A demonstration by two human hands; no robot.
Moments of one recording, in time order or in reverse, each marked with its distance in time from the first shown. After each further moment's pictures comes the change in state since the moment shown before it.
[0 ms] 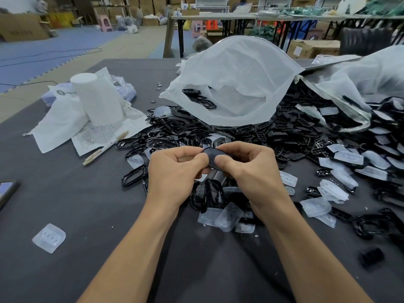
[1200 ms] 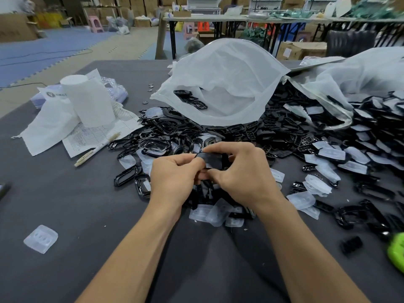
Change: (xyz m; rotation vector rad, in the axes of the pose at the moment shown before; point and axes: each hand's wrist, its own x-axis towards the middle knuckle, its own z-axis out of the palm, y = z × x) left_hand -0.004 -0.013 0.012 0.057 -0.020 -0.107; right_hand -0.006 -0.011 -0.012 -0.565 -0.054 -0.233
